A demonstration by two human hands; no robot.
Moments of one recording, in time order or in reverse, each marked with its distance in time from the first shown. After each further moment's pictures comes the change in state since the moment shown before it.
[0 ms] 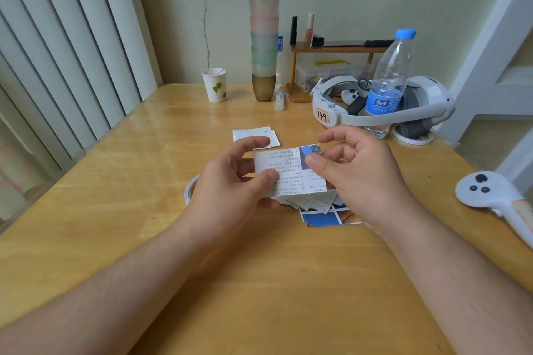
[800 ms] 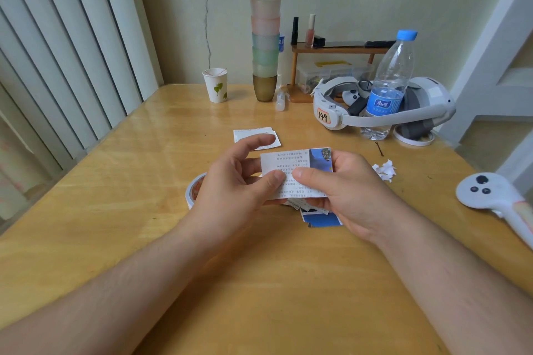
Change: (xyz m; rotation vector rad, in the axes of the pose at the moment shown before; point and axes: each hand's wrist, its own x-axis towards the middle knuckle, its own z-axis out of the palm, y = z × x) left_hand -0.002 0.000 0.004 -0.067 -0.038 0.032; right_hand -0.007 0.000 0.012 0.305 -0.249 0.297
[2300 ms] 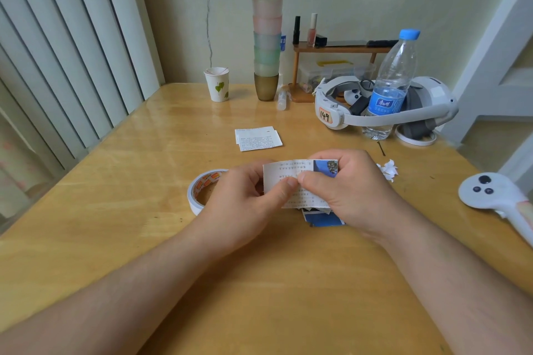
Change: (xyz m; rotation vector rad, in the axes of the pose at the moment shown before) left_hand -0.007 -0.005 -0.001 0.404 -0.098 0.080; right_hand -0.009 -0.008 -0.001 -0.358 -0.002 -0.225
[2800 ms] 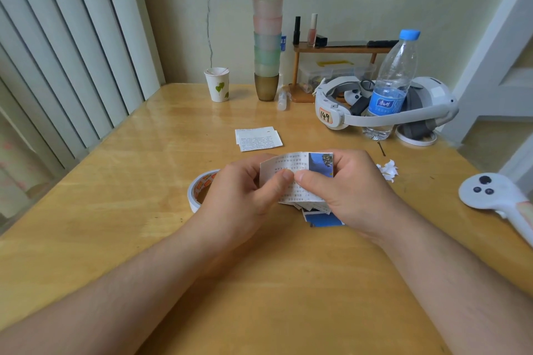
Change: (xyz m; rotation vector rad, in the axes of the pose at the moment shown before) left_hand 0.007 -0.004 -0.002 -0.046 0.007 0.034; right_hand -0.002 -0.001 0.002 0.100 0.002 0.024
